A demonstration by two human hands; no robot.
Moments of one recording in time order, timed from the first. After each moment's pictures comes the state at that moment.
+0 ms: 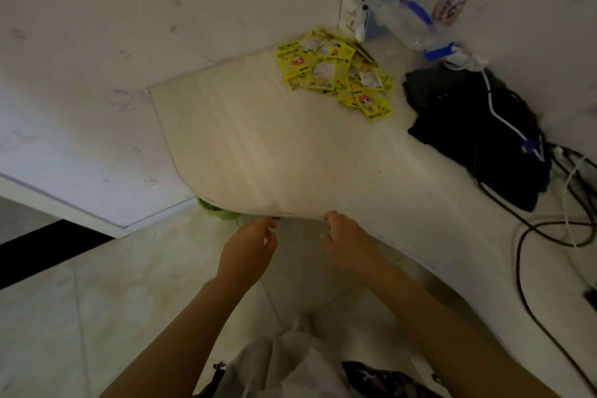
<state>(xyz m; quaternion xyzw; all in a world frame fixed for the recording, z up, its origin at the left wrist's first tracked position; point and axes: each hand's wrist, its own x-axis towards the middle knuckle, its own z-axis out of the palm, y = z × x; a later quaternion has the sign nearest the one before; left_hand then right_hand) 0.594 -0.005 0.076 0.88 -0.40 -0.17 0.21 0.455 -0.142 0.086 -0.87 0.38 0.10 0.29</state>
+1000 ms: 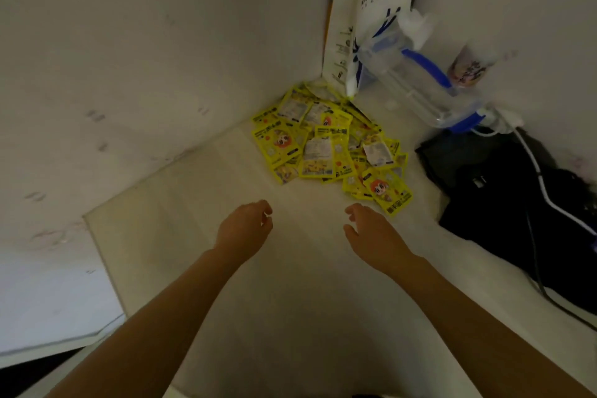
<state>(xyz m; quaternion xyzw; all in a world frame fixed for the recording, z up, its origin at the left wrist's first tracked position) 0.853 -0.289 0.062 0.83 -0.48 -0.25 0.12 0.633 -0.392 0.088 -0.81 0.49 0.07 0.32</state>
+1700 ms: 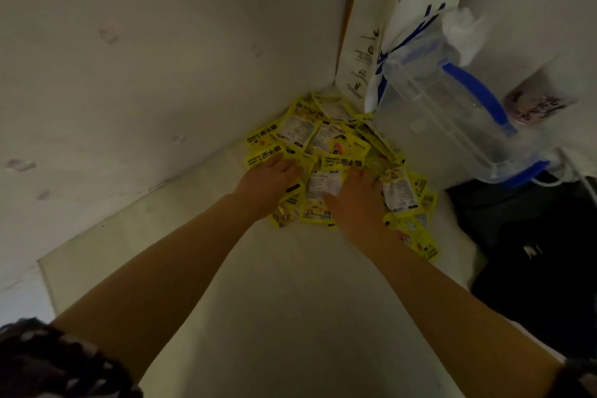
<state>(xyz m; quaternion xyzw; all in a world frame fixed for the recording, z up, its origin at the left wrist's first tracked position) 0.922 -0.467 0.037 0.71 -0.67 -0.17 -0.08 0.749 -0.526 0.044 -0.79 0.58 0.06 0.21</state>
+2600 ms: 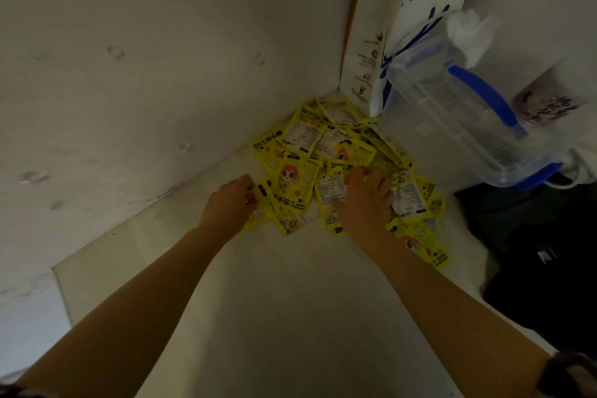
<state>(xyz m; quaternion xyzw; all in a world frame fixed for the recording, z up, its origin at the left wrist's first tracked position) 0.958 -0.417 0.026 0.85 -0.47 -0.22 0.11 0.756 -0.529 0.030 -0.79 0.59 0.03 0.14</state>
